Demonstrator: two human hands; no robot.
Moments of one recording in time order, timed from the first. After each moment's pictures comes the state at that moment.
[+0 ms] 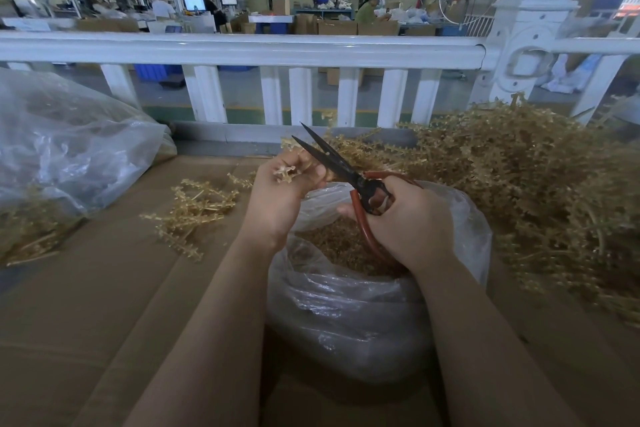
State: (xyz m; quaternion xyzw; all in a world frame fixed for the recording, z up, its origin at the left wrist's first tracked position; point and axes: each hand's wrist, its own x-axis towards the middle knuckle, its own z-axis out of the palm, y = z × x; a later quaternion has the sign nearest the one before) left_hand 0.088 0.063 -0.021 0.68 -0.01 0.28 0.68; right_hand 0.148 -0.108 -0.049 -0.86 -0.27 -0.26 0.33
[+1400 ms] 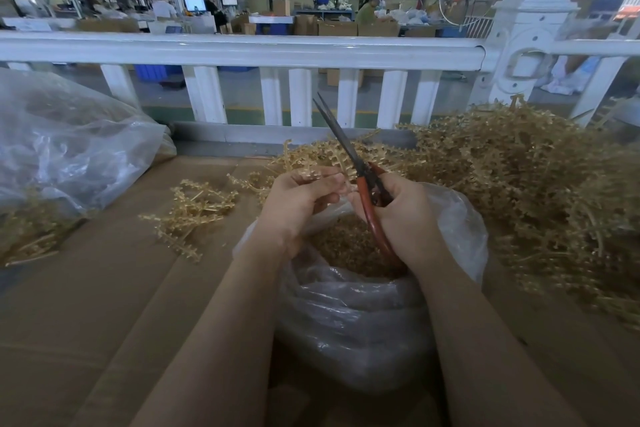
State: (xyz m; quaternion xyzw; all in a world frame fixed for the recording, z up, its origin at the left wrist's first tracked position) left_hand 0.095 0.049 -0.024 0.64 0.09 0.16 0.75; right_hand 0.151 -0.101 -0.048 -0.79 -0.24 -0.06 0.56
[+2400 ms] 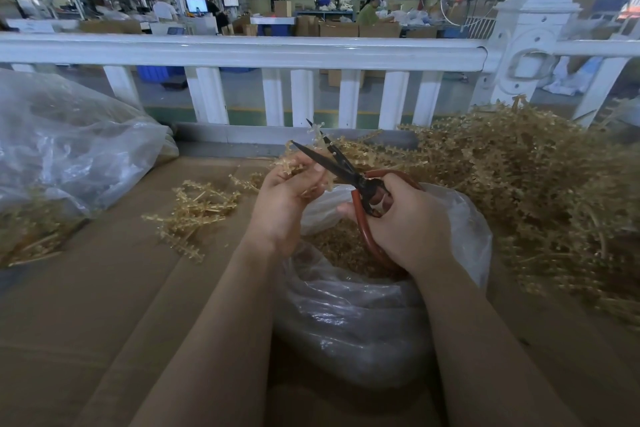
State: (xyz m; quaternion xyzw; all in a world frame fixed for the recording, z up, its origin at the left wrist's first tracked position) left_hand 0.093 0.059 -0.028 0.59 -0.03 0.23 0.78; right_hand 0.147 -0.107 -0.050 -0.86 -0.28 -0.25 0.34
